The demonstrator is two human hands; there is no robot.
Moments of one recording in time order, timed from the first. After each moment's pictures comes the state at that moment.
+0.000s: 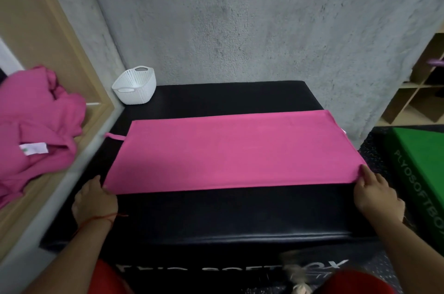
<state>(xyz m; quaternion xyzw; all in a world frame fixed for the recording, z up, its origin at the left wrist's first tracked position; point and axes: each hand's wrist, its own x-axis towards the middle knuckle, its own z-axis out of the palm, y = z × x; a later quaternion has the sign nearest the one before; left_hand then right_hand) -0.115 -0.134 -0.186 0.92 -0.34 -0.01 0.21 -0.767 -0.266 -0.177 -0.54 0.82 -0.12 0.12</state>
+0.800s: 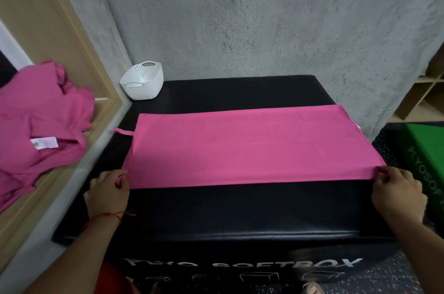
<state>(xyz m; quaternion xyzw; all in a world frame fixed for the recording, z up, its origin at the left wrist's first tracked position) -0.105 -0.133 -0.195 0.87 -0.42 0.05 0.25 -0.775 -0.270 -0.197 -0.53 0.82 -0.23 0.01</state>
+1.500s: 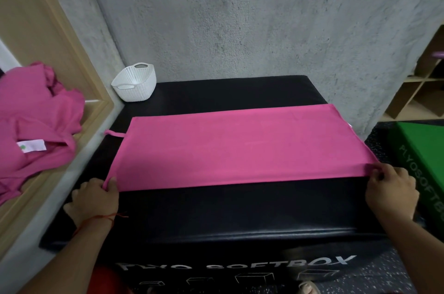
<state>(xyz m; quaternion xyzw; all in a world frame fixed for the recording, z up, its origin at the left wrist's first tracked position) -0.110 -0.131 -0.193 0.92 -0.33 0.07 0.17 -0.771 -0.263 -0.195 -0.52 0.80 -0.29 -0.02</state>
